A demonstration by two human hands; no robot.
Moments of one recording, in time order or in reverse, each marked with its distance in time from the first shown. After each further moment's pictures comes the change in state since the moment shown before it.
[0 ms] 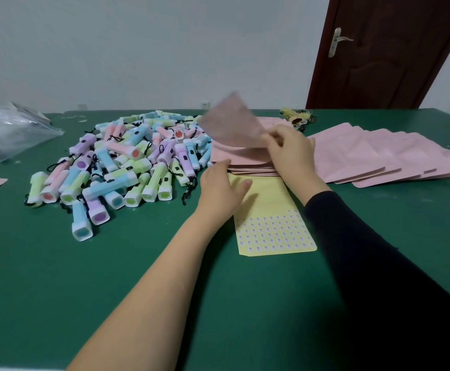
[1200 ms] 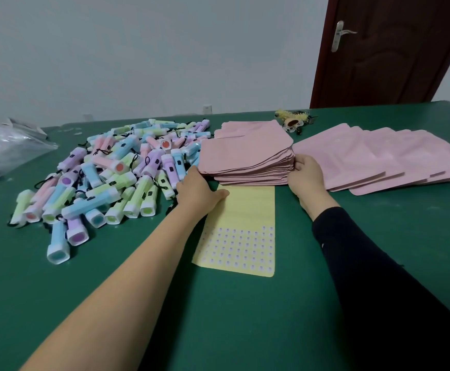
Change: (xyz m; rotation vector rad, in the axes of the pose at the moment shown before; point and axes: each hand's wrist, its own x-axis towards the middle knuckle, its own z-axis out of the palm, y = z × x) left_hand 0.052 -0.017 0.008 0.133 0.023 -0.319; right_hand 0.020 0.092 0.022 0.453 -0.086 0.507
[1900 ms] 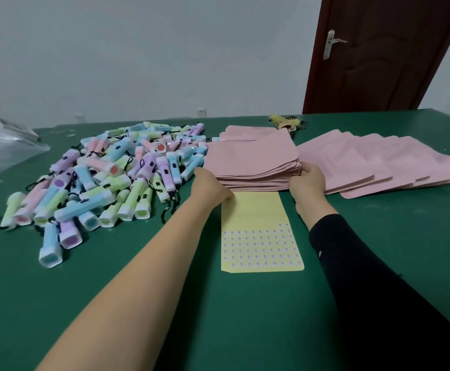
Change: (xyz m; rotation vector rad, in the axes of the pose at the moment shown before) left_hand 0.003 0.038 0.007 -0.150 -0.160 -0.114; right_hand -0.005 0.002 -0.006 0.173 0.165 0.116
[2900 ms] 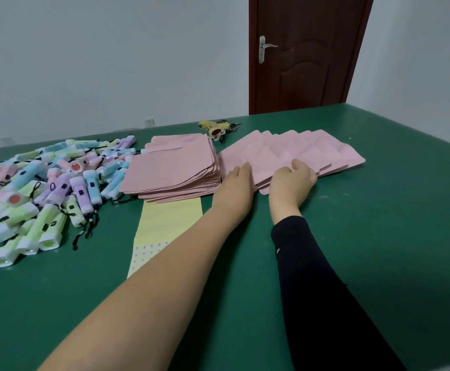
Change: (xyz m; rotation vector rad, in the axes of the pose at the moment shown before) left_hand -0.047 0.090 0.156 0.479 -0.041 0.767; right_hand 0.005 -0.008 -0.108 0.069 0.470 -0.016
